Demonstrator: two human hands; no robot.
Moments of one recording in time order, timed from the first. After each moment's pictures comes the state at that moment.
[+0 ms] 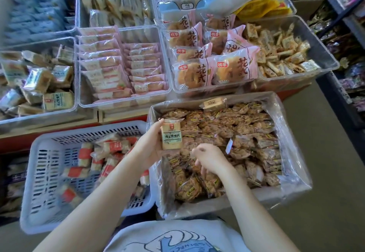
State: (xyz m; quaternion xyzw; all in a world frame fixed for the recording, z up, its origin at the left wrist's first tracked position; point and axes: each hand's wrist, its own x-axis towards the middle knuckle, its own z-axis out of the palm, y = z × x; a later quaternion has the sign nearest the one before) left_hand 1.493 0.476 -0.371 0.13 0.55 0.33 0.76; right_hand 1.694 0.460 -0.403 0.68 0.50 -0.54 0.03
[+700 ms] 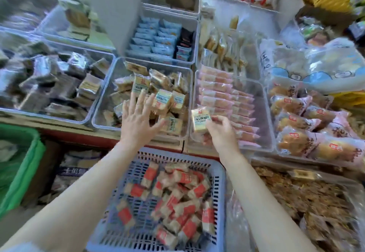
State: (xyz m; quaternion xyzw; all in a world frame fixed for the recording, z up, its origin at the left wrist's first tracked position) left_hand 1.113 0.534 -0.405 0.59 0.79 0.15 0.08; right_hand 1.356 0.580 -0.338 0.64 0.48 -0.53 -0.28
